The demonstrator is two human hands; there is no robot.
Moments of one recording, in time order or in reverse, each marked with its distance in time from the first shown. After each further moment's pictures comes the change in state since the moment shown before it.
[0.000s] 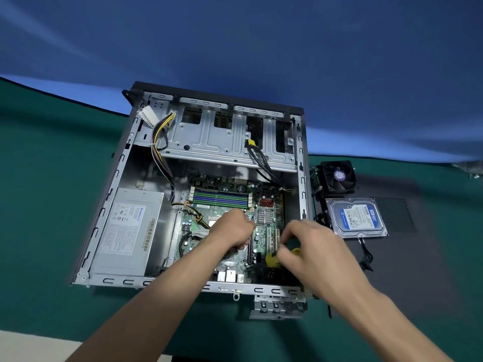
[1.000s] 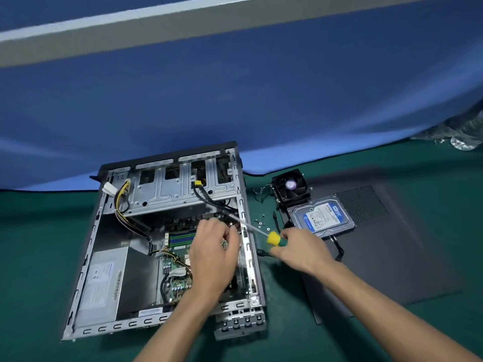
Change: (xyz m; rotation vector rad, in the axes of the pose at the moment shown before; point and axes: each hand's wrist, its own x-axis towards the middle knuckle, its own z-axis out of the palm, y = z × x) left_hand -0.079 0.071 0.049 0.289 0.862 0.744; right_hand 0.017 0.124 0.008 0.280 -0.103 0.239
